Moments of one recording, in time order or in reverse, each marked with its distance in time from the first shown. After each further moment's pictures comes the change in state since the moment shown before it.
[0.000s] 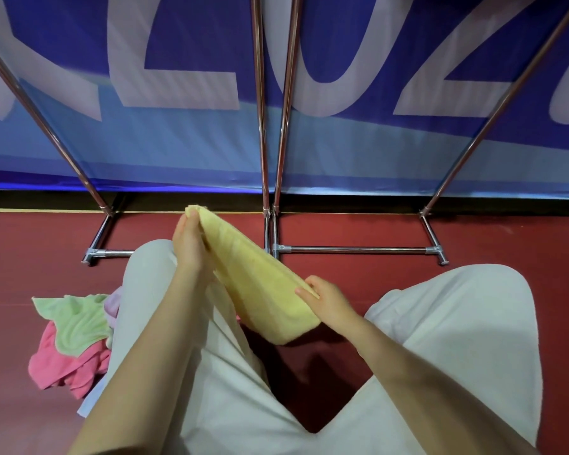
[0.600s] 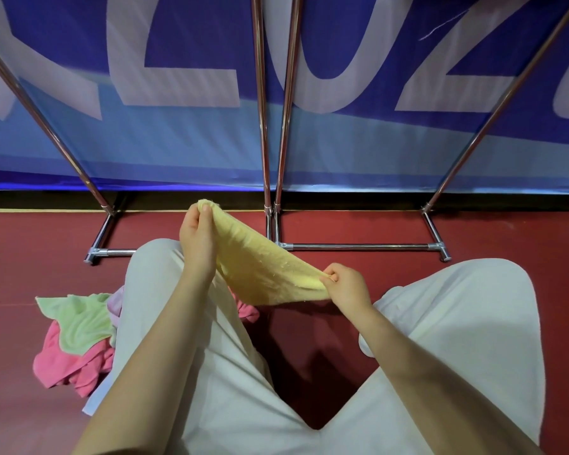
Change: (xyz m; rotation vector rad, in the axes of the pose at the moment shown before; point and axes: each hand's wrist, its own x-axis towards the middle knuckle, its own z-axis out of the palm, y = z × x) left_hand -0.010 0.003 0.004 0.312 -0.043 0.327; right_hand 0.013 0.009 -0.018 -0.103 0.252 0.152
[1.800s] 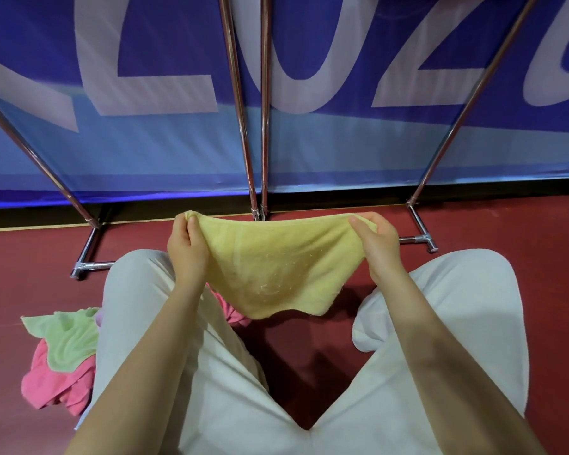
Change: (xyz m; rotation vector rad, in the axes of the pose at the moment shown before) left_hand -0.005 -0.017 0.007 0.301 0.044 0.078; right_hand 0.008 -0.022 -0.097 0.846 0.268 0.066
